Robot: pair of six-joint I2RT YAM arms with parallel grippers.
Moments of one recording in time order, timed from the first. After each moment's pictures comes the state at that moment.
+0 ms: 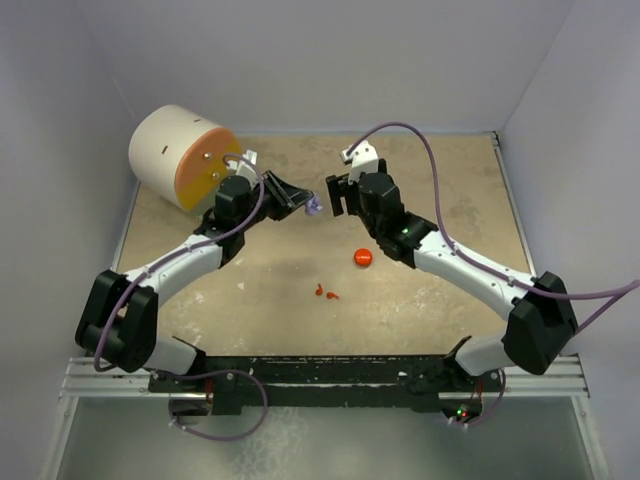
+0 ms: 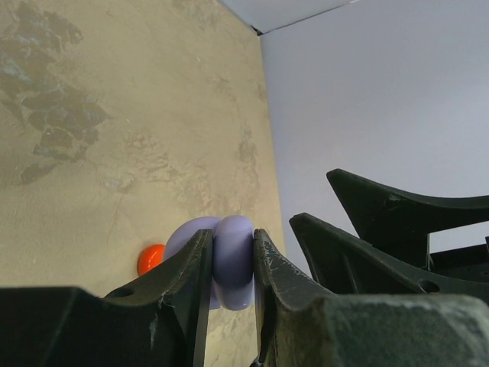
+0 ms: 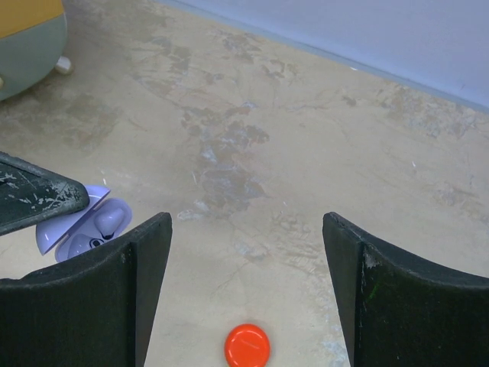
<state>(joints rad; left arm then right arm) -0.43 1.42 0.85 0.37 0.25 -1.07 0.73 1.42 1.10 0.03 0.45 0.02</state>
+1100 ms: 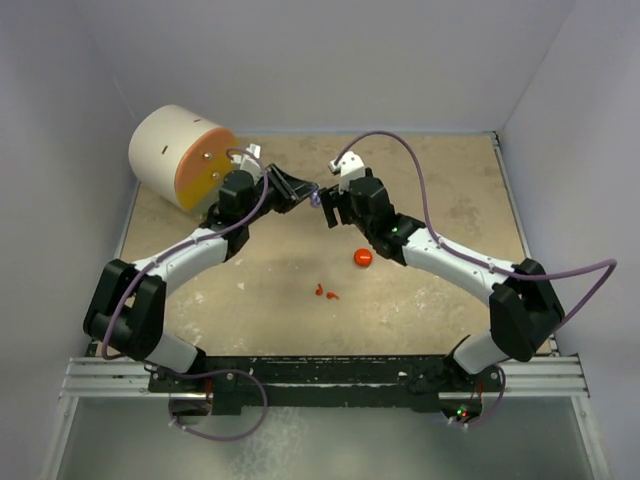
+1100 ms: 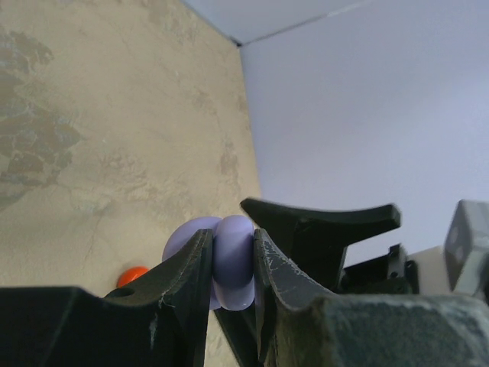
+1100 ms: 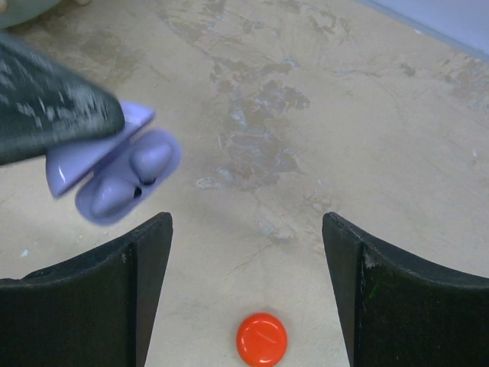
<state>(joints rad) -0.43 1.49 0.90 0.43 0.29 -1.09 0.72 1.52 1.08 0.03 0.31 0.01</state>
